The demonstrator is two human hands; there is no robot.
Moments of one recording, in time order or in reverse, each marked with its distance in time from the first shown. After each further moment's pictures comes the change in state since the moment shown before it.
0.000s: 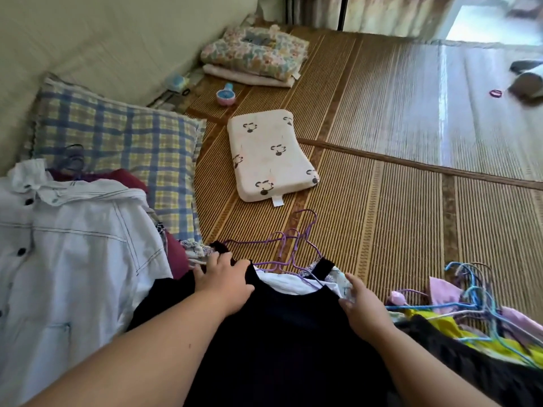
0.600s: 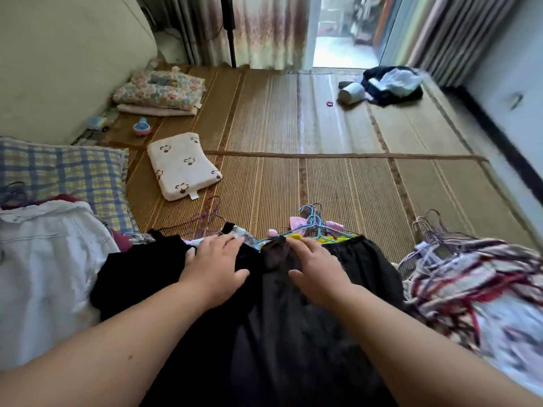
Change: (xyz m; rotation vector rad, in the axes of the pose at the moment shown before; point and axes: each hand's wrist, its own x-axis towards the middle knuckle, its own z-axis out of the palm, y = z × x) left_hand -0.323 0.134 -0.056 -0.066 0.234 0.448; right_hand -0.312 0.084 -0.112 -0.313 0.331 -0.291
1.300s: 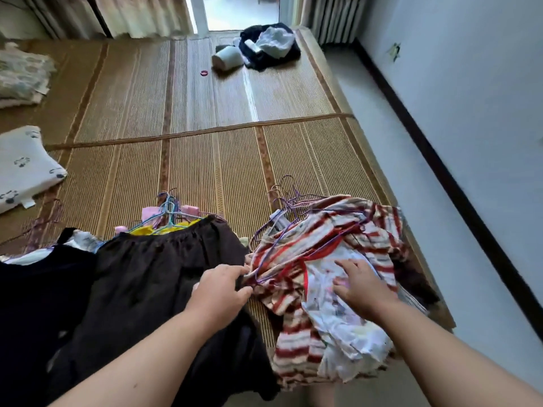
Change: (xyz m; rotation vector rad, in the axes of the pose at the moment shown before) left_hand 0.010 0.408 0.140 -0.264 -0.192 0.099; right_hand -0.196 0.450 -0.118 0.109 -0.133 0.495
